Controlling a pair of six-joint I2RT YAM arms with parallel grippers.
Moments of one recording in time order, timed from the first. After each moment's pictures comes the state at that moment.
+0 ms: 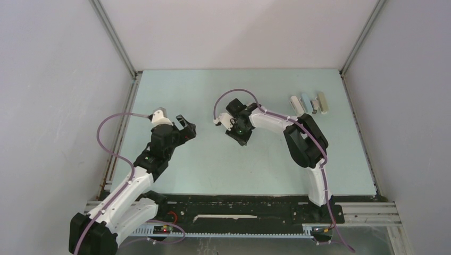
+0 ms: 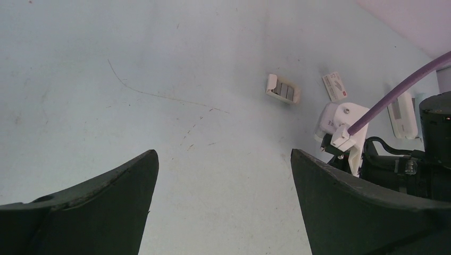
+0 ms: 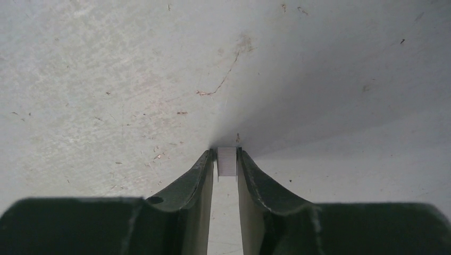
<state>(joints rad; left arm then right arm) -0.38 0.84 0.52 -0.09 -0.29 -0.66 0.71 2.10 1.55 -0.74 -0.13 -0.43</state>
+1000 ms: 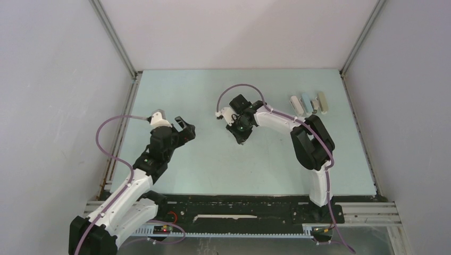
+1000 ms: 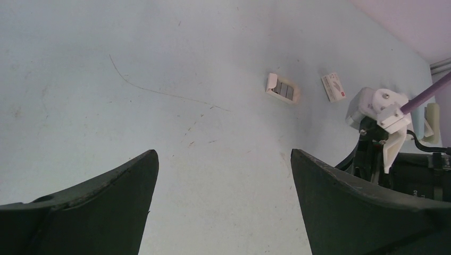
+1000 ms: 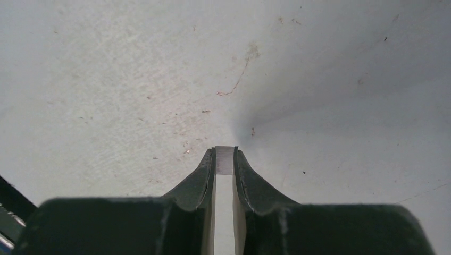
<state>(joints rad) -0.38 0.81 0.49 -0.09 -0.29 -0.67 0.68 2.03 1.53 -0.71 -0.22 -0.32</state>
